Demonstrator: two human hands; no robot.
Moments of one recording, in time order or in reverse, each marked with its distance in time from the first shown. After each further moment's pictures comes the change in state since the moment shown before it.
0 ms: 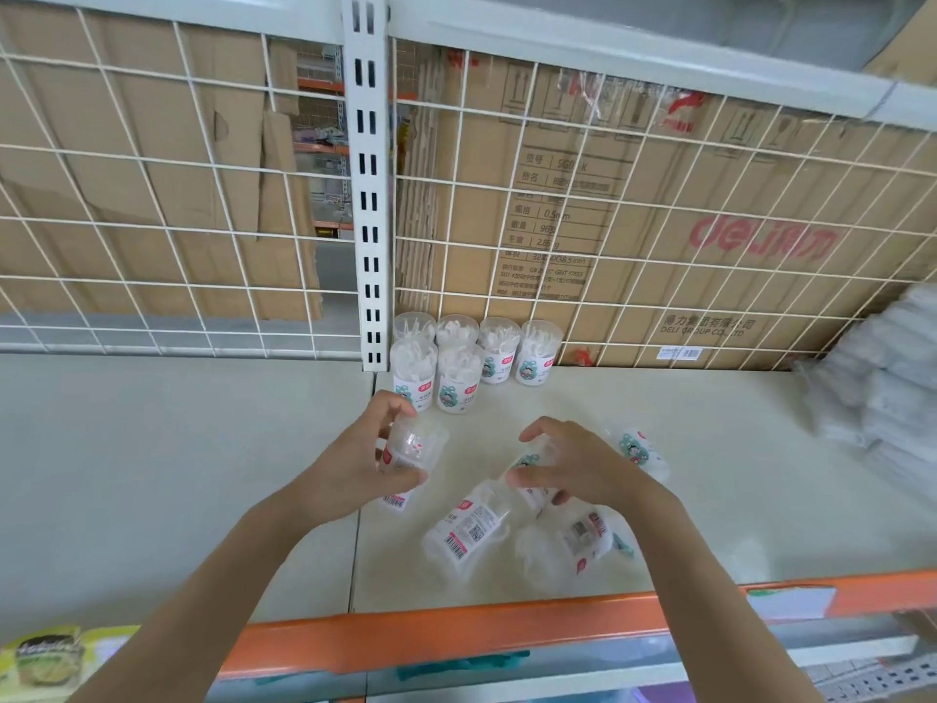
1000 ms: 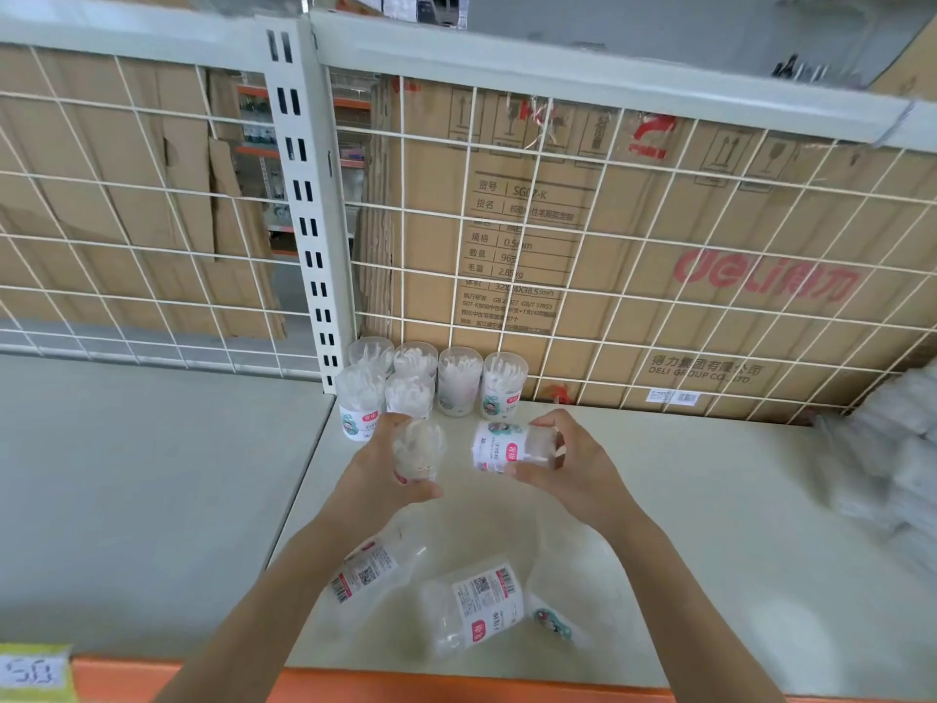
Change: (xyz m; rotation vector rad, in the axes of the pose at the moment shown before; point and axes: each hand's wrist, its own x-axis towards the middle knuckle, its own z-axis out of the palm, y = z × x) left_hand 0.059 0.015 0.082 0.117 0.285 -0.187; right_hand 0.038 0.053 -0.052 0.203 0.237 -0.204
